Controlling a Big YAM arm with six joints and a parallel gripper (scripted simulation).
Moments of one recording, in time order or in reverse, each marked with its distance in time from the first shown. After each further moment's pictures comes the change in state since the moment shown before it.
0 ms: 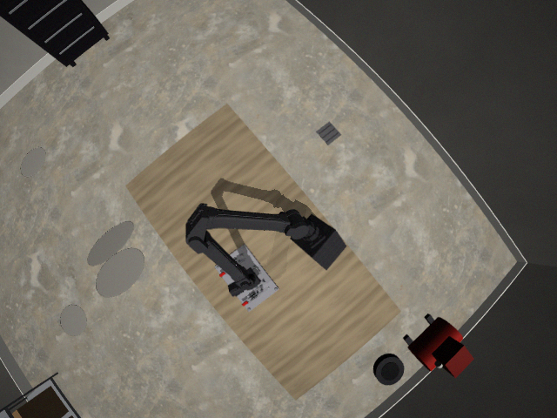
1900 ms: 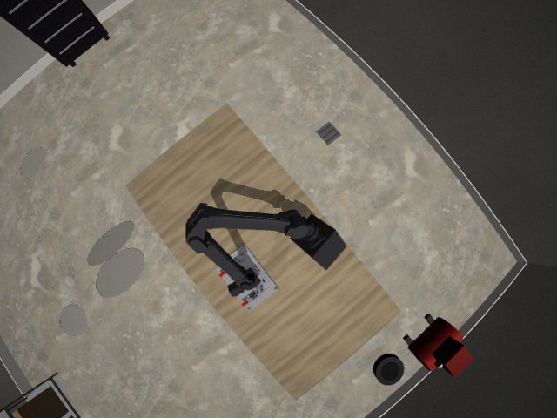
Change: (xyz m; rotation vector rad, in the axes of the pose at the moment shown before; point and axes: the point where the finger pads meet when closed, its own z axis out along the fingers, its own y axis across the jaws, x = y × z) arm 0.000 0.000 -0.002 0.000 0.003 0.002
